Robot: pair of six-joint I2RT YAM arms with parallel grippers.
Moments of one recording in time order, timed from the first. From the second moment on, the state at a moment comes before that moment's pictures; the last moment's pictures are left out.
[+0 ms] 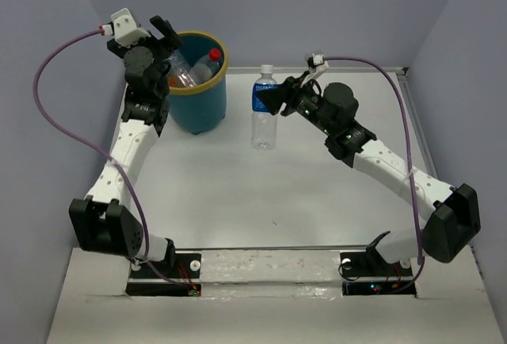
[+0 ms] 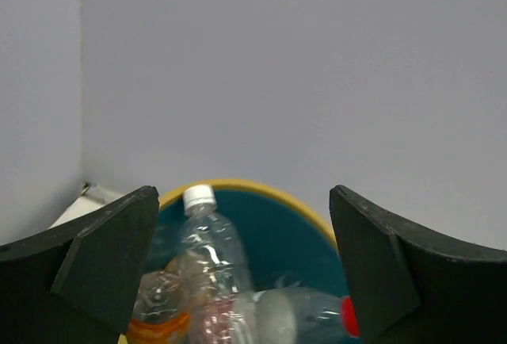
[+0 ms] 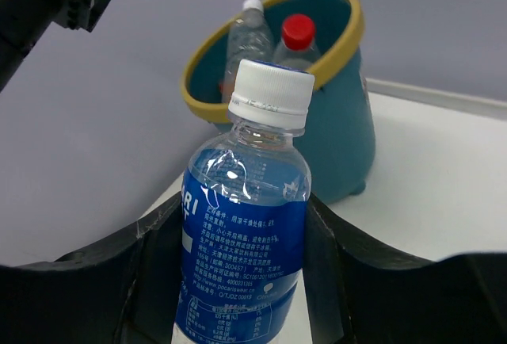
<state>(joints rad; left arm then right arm) -0.16 1.46 1.38 0.31 -0.45 -0.27 0.63 1.37 1.15 0.31 -0.15 0.47</state>
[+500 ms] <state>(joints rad) -0.16 0.78 0.93 0.03 -0.08 -0.57 0.76 1.78 1.75 0.42 -0.09 0.23</state>
